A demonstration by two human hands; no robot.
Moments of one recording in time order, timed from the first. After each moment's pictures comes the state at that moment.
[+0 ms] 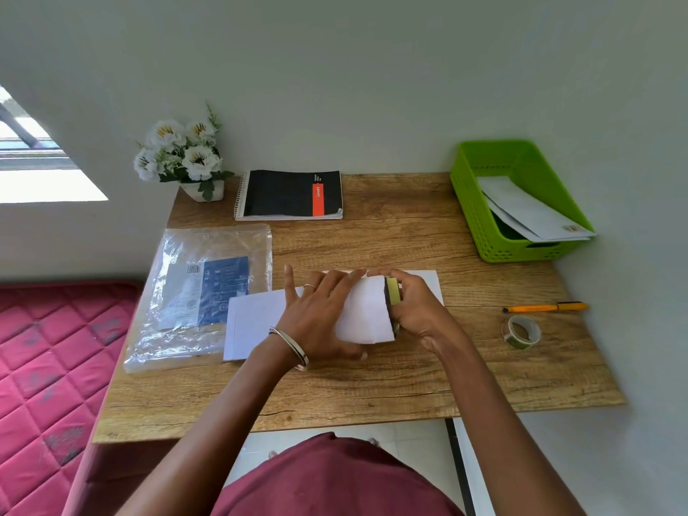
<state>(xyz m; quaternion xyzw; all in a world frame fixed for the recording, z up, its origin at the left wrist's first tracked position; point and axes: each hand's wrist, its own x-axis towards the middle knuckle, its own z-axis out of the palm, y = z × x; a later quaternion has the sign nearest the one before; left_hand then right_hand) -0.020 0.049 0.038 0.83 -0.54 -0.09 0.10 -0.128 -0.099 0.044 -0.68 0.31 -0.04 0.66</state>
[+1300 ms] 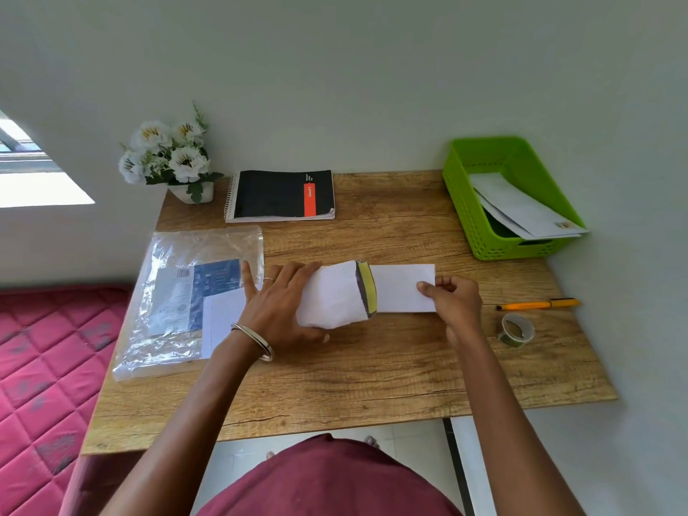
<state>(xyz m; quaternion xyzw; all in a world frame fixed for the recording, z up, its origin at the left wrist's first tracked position) 0.020 0.067 0.028 0.86 -0.50 -0.06 0.12 -0.154 -0.147 0.012 -0.60 0.56 -0.21 0.53</state>
